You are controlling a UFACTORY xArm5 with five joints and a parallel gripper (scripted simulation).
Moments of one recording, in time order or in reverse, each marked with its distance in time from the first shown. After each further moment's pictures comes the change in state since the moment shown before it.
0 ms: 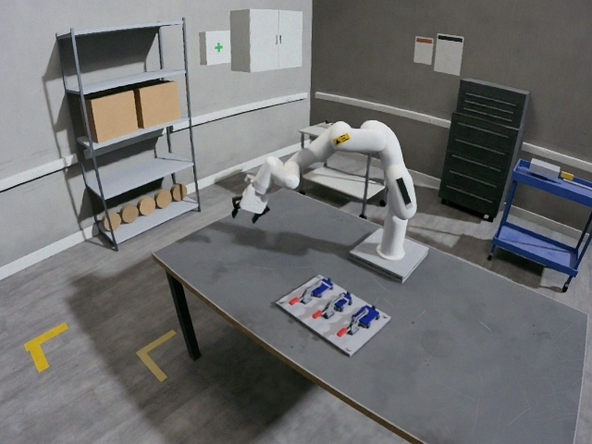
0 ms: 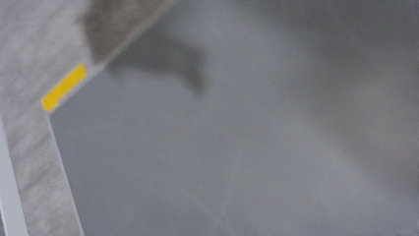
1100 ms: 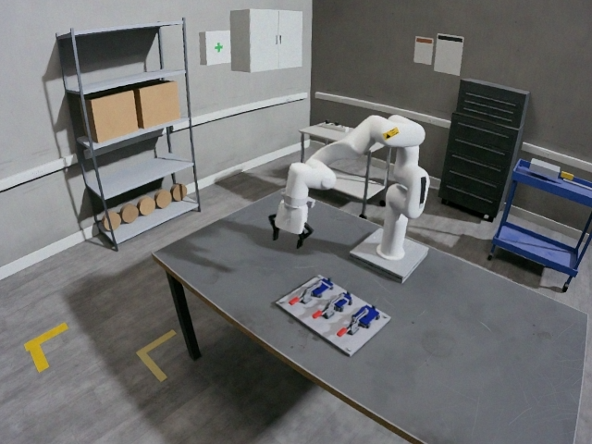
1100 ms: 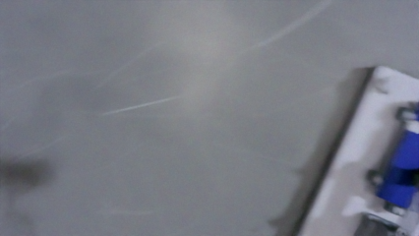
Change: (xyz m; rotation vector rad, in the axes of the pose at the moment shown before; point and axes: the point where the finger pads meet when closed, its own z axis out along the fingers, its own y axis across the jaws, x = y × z) arm -0.232 0.088 -0.107 -0.350 -0.061 0.717
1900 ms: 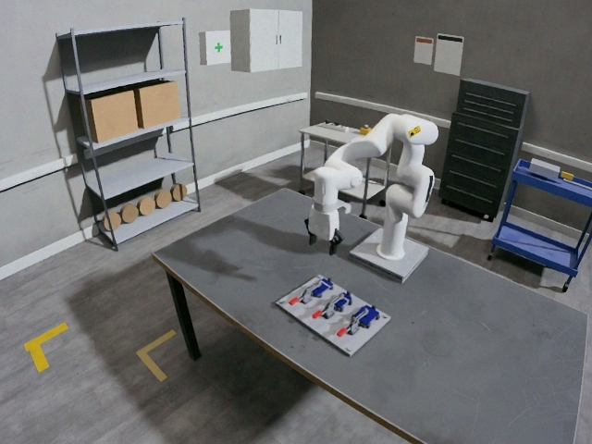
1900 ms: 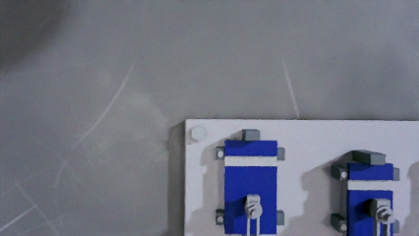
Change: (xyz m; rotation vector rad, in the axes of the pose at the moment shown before) arm 0.009 0.125 -0.022 -0.095 0.138 0.366
